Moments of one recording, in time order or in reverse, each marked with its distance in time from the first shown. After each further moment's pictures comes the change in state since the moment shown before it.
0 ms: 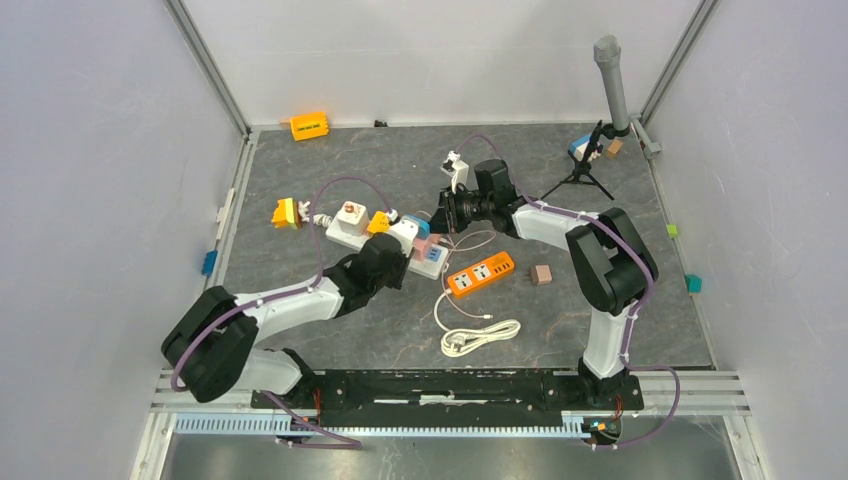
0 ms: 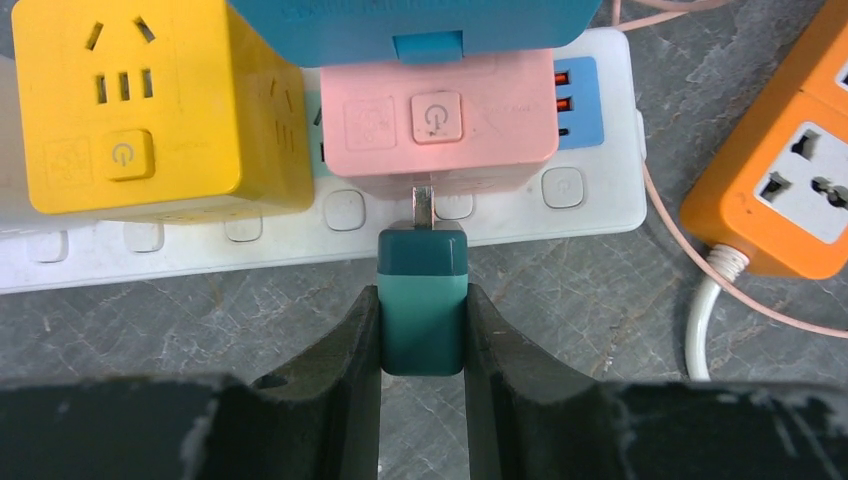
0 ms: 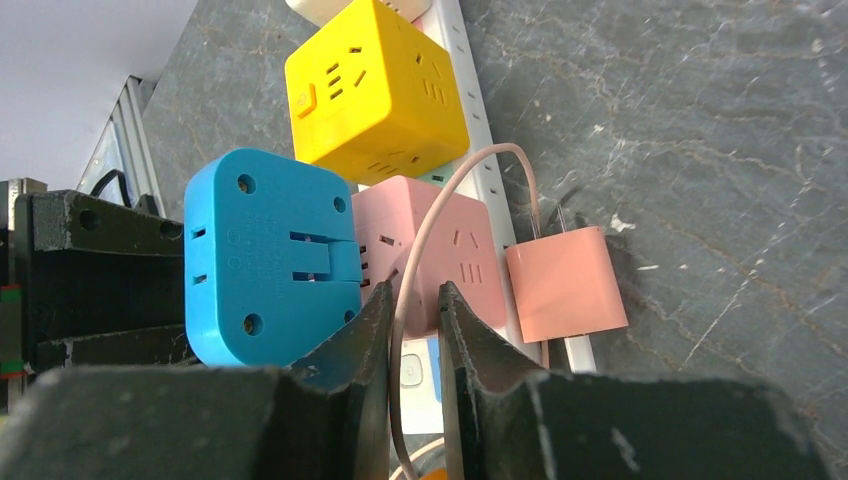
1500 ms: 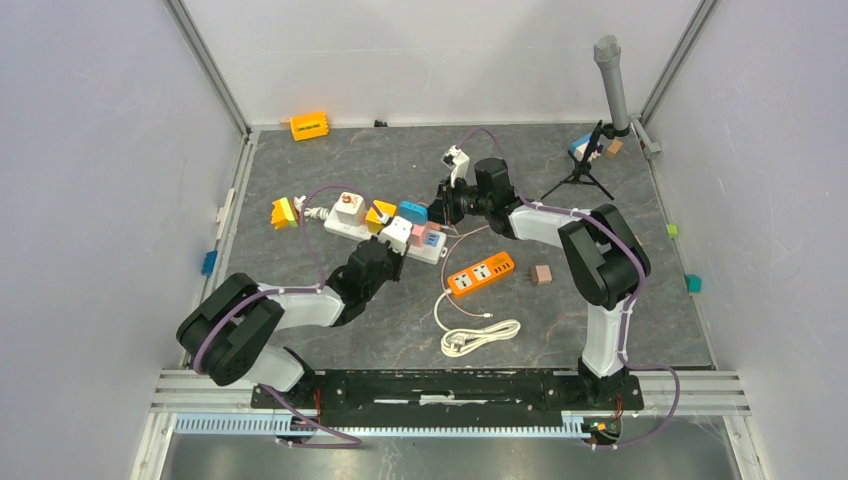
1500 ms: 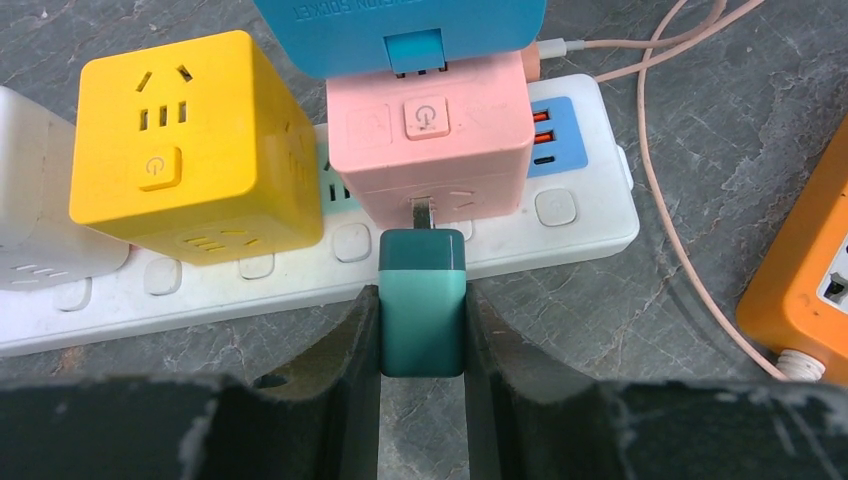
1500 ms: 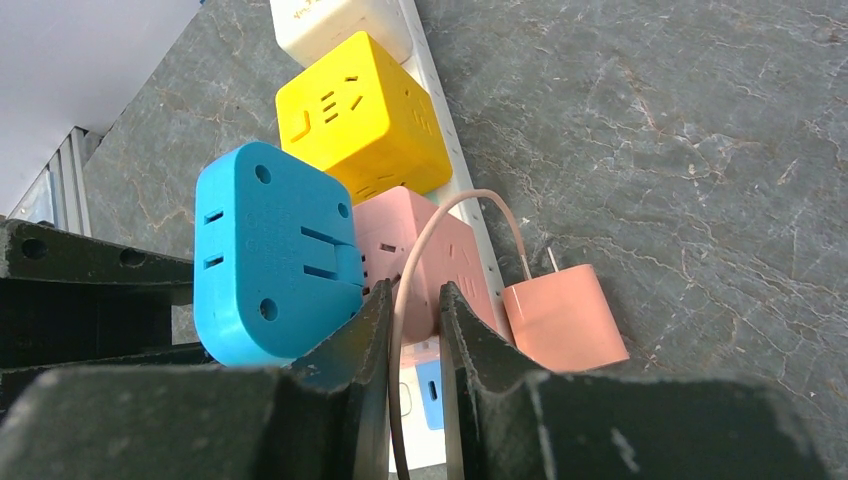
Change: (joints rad) left arm 0.065 0.119 -0.137 0.518 0.009 0.141; right arm 0.000 0.058 0.001 0.195 0.084 -0.028
